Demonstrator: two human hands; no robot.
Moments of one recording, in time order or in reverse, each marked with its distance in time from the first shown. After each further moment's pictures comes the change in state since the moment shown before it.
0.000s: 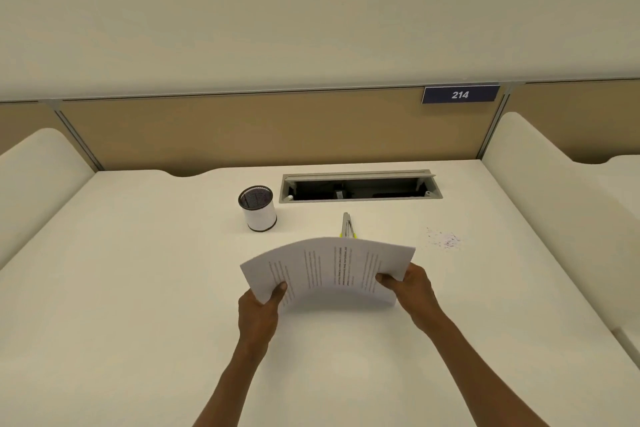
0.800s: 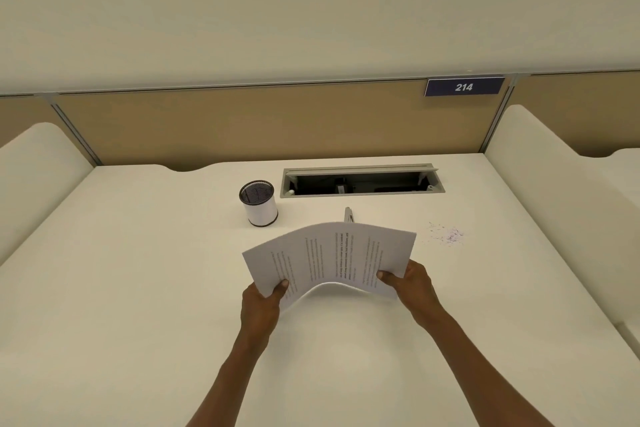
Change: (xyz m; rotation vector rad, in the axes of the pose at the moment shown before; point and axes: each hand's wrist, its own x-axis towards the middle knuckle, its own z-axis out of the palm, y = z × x) left_hand 0.013 -0.010 -0.004 0.073 -0.088 -0.031; right_hand 0.000 0.004 0.005 -0.045 0.003 0.065
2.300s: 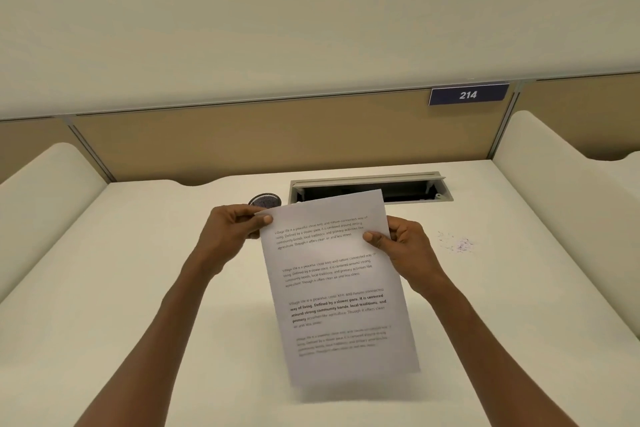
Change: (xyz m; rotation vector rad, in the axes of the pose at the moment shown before) left_hand 0.062 0.152 -0.062 0.065 -0.254 0.276; right_hand -0.006 -0.112 0.011 0.163 -0.175 -0.254
